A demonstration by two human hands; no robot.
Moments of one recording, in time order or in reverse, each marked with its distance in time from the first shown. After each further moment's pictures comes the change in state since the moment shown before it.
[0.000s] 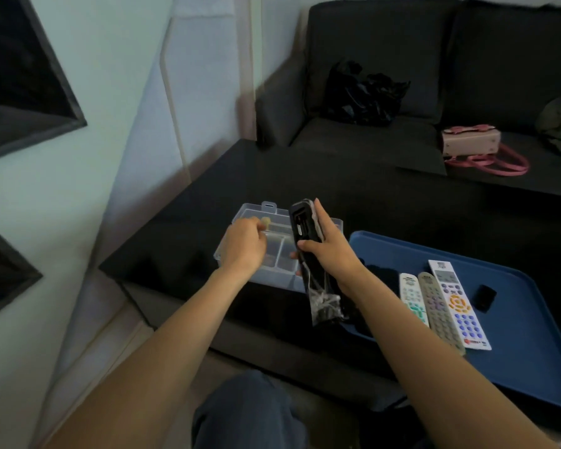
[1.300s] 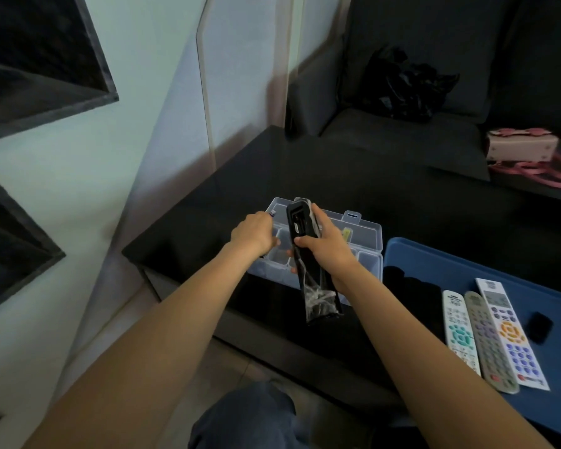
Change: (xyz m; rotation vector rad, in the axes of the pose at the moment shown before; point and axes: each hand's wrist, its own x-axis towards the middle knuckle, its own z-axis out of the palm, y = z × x) left_hand 0.050 -0.042 -0.008 0.181 -0.360 -0.167; right_hand 0.042 0.001 0.059 0.082 -0.078 0.113
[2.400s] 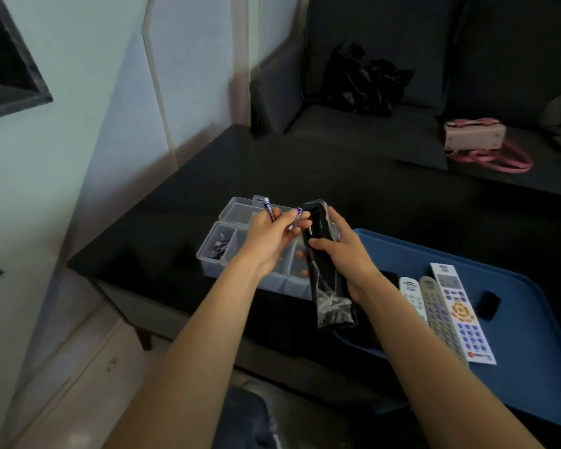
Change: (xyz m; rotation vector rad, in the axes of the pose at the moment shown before) left_hand -0.033 0.081 0.038 -1.479 -0.115 0.145; right_hand -0.032 0.011 -0.080 0.199 0.067 -0.020
